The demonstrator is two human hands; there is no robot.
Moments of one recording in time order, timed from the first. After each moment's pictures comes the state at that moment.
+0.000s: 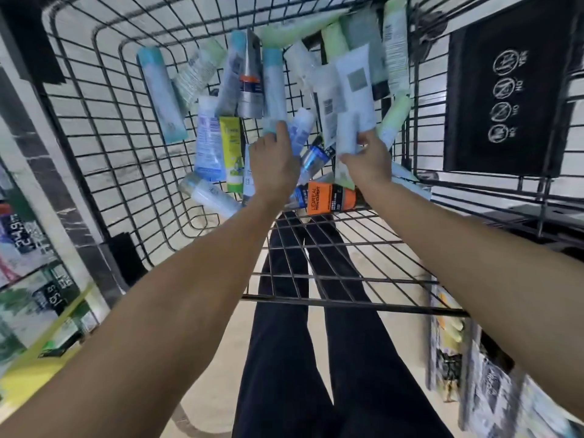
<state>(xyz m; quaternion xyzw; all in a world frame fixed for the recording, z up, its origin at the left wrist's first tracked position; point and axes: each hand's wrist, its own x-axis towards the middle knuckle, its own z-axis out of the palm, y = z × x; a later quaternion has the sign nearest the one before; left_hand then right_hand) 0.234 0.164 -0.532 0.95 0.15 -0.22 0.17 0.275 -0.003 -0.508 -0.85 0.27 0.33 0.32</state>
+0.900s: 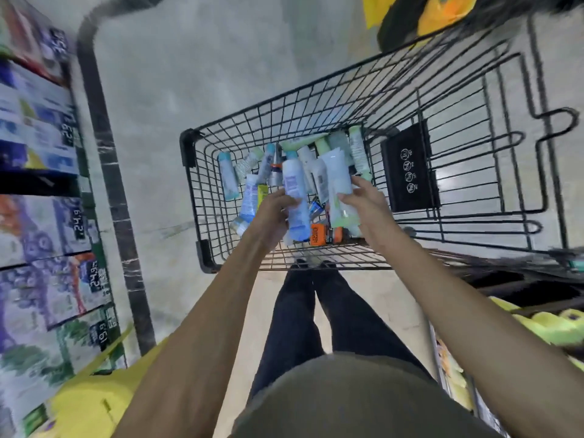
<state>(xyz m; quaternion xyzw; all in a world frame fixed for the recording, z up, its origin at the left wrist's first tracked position) 0.213 0.178 -0.245 0.45 0.39 -0.24 0.76 0.253 -0.020 -0.244 -0.65 0.26 0.33 0.64</state>
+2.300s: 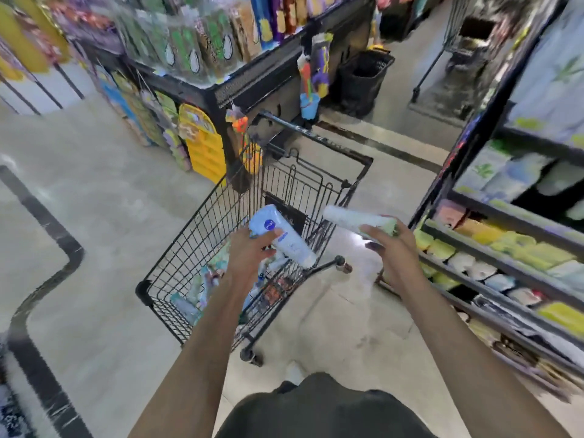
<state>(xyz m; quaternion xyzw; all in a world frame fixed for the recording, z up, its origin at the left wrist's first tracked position) 0.069 0.099 -0.028 0.67 0.00 -0.26 0.69 -0.084 -0.144 -0.042 -0.53 0.34 -0.21 0.74</state>
